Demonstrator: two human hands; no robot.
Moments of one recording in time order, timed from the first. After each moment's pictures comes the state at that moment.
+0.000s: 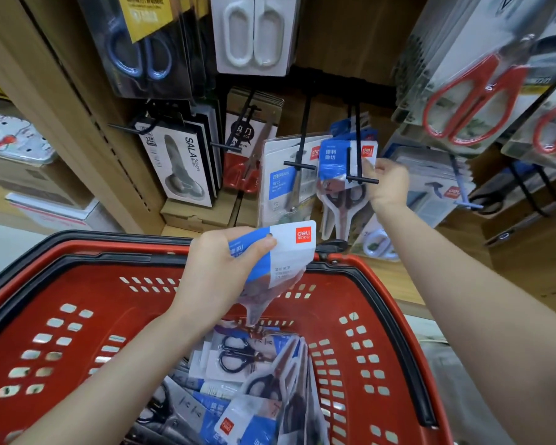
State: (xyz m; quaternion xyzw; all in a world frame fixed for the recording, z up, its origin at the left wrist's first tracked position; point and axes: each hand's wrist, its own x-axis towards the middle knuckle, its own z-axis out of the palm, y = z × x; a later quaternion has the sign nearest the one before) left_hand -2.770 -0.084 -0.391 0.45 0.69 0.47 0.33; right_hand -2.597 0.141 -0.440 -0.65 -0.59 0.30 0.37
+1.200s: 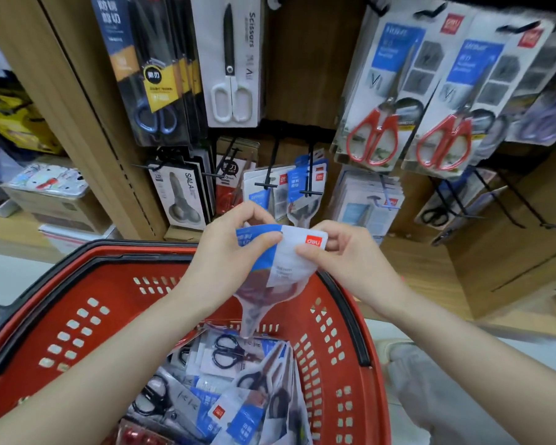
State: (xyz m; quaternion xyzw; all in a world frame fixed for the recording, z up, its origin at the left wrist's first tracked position) left_hand -2.724 -0.125 -0.317 0.58 0.61 0.47 0.26; right_hand -2.556 -0.074 -0.318 -0.39 -0.70 0.51 0.31
